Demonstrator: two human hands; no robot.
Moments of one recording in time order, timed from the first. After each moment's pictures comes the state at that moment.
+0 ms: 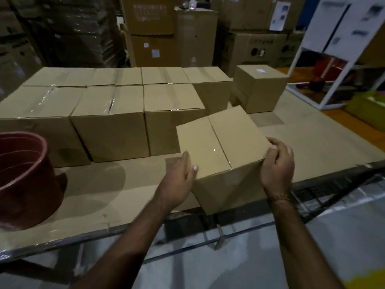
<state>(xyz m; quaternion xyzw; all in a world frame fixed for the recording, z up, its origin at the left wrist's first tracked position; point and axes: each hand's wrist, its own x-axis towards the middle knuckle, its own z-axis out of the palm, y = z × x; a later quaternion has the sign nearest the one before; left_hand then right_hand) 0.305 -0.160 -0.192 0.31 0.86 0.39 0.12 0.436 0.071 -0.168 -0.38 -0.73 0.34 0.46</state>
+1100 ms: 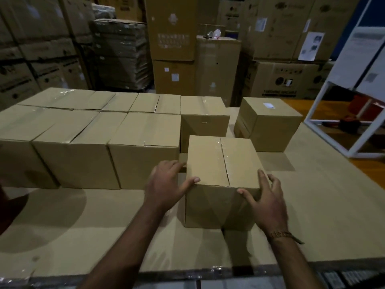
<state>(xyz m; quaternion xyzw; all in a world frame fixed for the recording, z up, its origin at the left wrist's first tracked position) 0.231 0.051 -0.176 0.28 0.90 0.28 -0.16 0.367 0.320 -0.210 -0.29 -0.91 0.22 0.21</state>
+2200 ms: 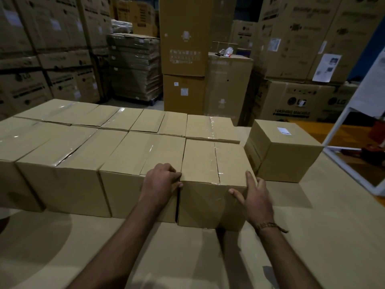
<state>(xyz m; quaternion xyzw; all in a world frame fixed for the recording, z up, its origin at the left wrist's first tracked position) 0.108 0.080 -0.150 0.26 0.94 0.15 -0.16 0.203 0.368 -0.204 -0.23 -0.94 0.18 0.18</state>
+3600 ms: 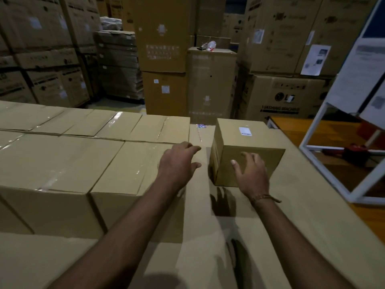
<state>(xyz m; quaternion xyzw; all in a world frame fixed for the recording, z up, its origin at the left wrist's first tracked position) 0.106 0.391 -0.100 0.25 0.93 0.16 -0.20 0.139 0.636 -0.182 -0.19 -0.92 0.18 0.29</state>
